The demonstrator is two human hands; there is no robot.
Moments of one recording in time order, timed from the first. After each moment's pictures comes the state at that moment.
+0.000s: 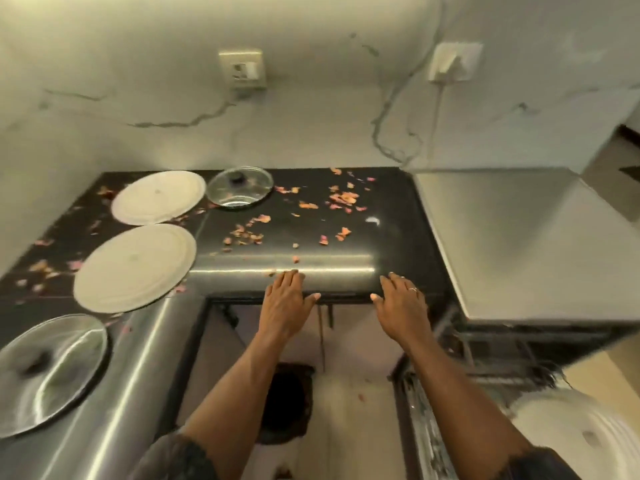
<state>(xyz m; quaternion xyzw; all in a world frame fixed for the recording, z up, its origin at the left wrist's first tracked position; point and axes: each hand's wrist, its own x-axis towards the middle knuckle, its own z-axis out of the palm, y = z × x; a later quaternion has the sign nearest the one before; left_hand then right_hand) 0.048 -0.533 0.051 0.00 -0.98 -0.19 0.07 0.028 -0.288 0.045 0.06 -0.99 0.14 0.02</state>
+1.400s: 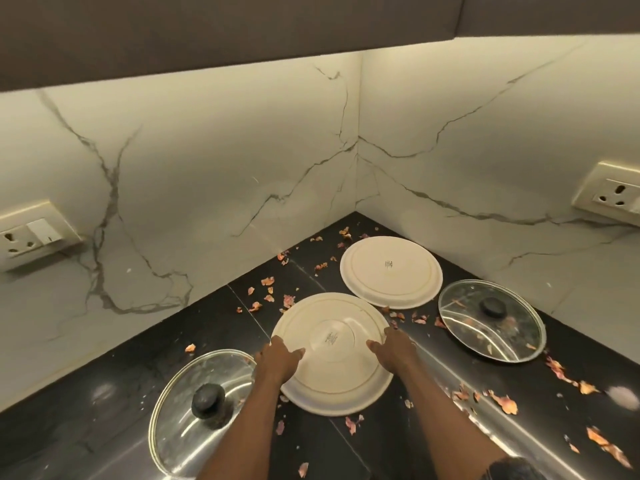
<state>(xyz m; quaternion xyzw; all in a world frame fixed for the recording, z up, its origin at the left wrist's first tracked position) 0.016 -0.953 0.037 0.63 -0.71 -0.31 -0.04 -0.202 -0.822 0.045 0.28 -0.88 0.18 -0.32</state>
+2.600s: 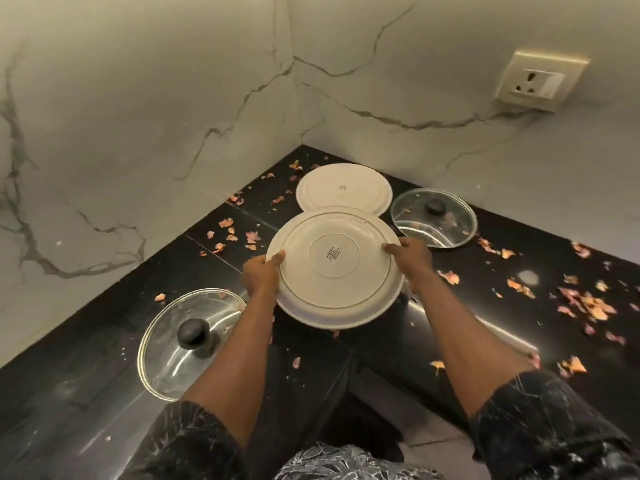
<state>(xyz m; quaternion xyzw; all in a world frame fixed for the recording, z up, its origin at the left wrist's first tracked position) 0.002 -0.925 0.071 0.59 -0.58 -0.51 0.24 -0.213 -0.736 0.075 0.10 -0.84 0.49 -0.22</state>
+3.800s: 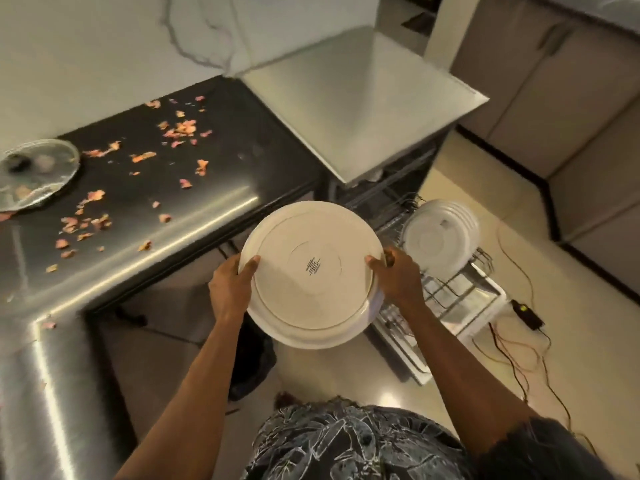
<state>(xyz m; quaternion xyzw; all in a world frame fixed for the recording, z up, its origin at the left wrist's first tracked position) 0.116 -0.504 0.024 0.04 -0.89 -0.45 -0.09 0.237 -0.235 0.007 -0.37 -0.81 0.45 0.07</state>
